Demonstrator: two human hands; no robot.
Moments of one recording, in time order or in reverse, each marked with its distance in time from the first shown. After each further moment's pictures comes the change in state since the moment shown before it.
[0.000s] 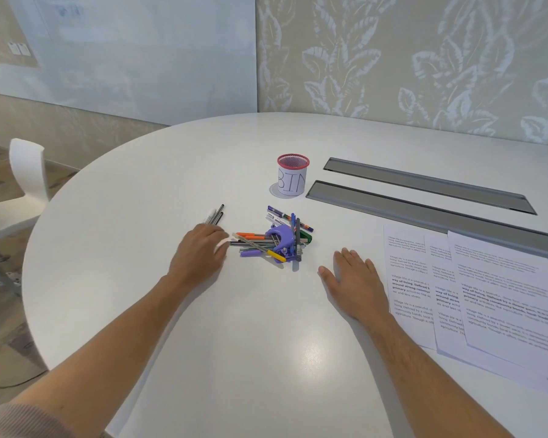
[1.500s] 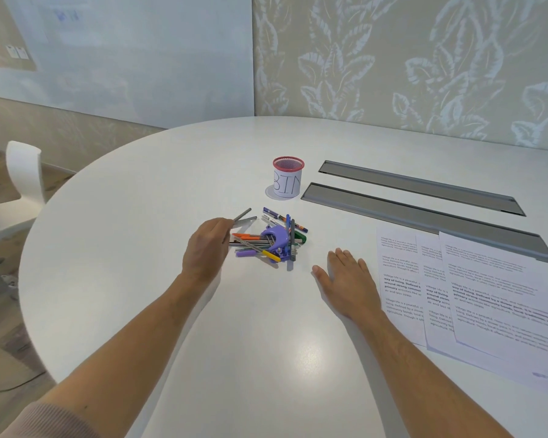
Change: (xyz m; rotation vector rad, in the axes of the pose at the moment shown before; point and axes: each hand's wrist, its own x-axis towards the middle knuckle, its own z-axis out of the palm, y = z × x) left_hand 0.013 0.040 -0.003 -0.089 0.215 -0.030; right_hand 0.001 0.003 0.003 0.008 0.001 -0.017
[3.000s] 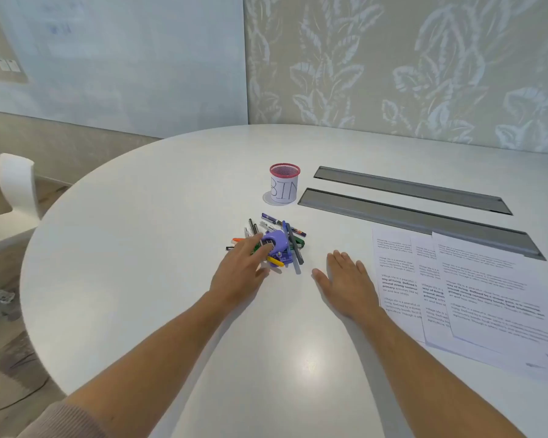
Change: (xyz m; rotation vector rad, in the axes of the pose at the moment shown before) left_hand -0.026 0.034 0.023 0.036 -0.392 0.079; right_hand 0.001 -0.002 0.000 0.007 -0.050 0.025
